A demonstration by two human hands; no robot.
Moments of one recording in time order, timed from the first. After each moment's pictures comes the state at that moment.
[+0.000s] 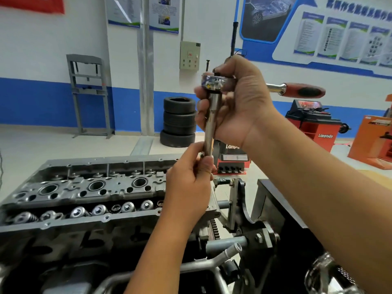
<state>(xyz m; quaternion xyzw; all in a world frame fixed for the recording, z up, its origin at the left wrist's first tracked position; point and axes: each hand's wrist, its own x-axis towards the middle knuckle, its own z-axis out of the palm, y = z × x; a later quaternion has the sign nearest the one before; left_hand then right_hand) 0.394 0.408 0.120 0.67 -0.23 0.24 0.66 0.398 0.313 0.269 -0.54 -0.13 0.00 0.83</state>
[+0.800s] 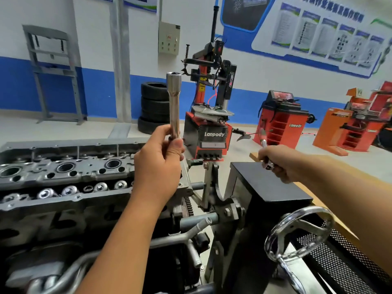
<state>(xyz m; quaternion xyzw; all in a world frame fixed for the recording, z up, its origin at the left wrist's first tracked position) 0.390 0.412 0.116 0.70 -0.19 0.28 0.64 0.398 0.111 0.160 -0.85 0.30 -0.03 0.43</state>
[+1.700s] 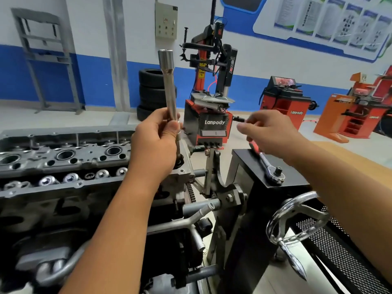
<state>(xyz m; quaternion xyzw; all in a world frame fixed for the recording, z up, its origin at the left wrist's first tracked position) 0.386 0.419 0.130 0.70 -0.17 0.21 0.66 0.367 0.175 0.182 -0.93 0.05 -0.23 0.28</state>
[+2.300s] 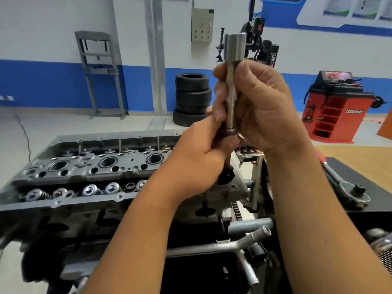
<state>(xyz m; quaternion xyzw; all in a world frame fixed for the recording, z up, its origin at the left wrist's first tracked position) 0.409 0.447 0.139 0.75 -0.35 0.13 0.54 0.430 0.303 0.188 -0.56 -0.39 -0.10 0.73</state>
